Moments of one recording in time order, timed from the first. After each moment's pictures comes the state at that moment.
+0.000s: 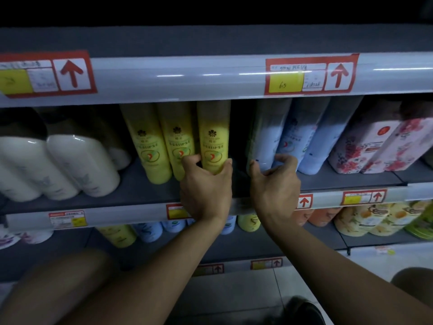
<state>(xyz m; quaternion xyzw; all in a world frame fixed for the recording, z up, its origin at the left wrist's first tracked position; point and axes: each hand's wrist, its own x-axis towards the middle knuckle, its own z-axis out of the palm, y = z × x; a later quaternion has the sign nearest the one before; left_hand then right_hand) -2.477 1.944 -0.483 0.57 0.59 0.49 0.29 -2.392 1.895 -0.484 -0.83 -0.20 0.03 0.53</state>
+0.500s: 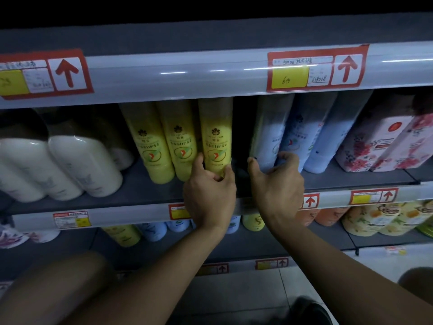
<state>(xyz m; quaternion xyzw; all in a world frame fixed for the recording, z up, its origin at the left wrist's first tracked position) -2.483 1.946 -0.497 0.64 0.53 0.50 0.24 -2.389 1.900 -0.489 -0.84 -0.21 0.03 0.50</state>
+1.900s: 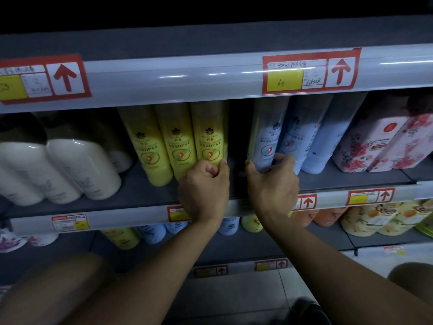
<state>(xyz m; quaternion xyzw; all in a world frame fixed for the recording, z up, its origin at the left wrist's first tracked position) -2.481 1.962 -0.506 0.65 0.52 0.51 0.22 -2.390 1.907 -0.488 -0.83 -0.18 0.04 0.52</state>
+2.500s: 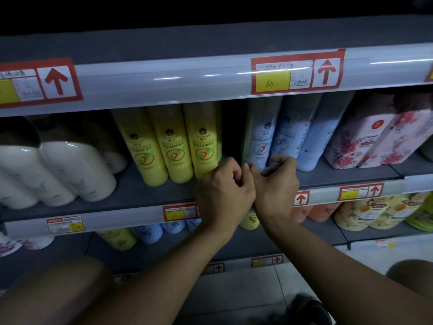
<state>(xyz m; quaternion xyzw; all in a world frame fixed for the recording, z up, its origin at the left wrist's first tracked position) -2.466 1.931 -0.492 0.76 0.41 0.48 0.16 -2.384 1.887 -0.486 -0.79 -0.20 0.07 0.57</state>
